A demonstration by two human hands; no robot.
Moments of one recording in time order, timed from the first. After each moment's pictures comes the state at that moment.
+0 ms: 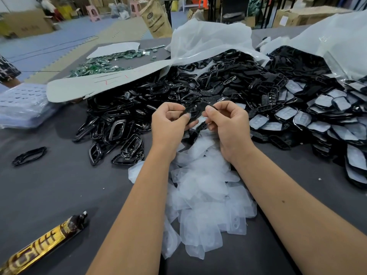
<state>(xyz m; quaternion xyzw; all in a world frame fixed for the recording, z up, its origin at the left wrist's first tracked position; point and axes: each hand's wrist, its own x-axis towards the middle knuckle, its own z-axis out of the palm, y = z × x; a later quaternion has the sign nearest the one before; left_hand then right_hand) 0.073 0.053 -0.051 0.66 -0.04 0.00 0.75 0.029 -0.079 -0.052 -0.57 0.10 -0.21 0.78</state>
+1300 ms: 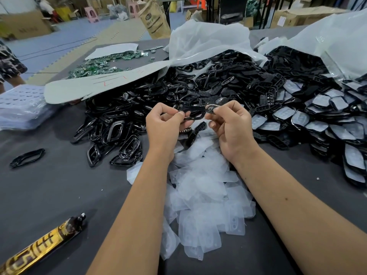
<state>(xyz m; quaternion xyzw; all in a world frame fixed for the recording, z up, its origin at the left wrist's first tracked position) 0.071 0.057 -0.051 0.64 -0.03 0.01 0.77 0.022 -0.084 -0.041 -0.47 0.11 -0.18 0.86</state>
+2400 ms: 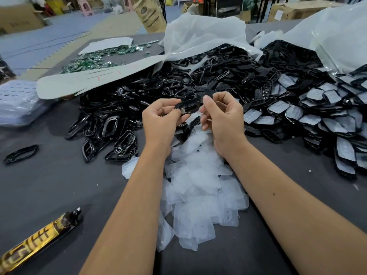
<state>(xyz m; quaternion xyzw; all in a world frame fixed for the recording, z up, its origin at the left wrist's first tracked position) 0.071 0.051 -0.052 0.64 -0.02 0.04 0.77 0.027 -0.079 -0.053 -0.56 0.06 -0.23 0.79</state>
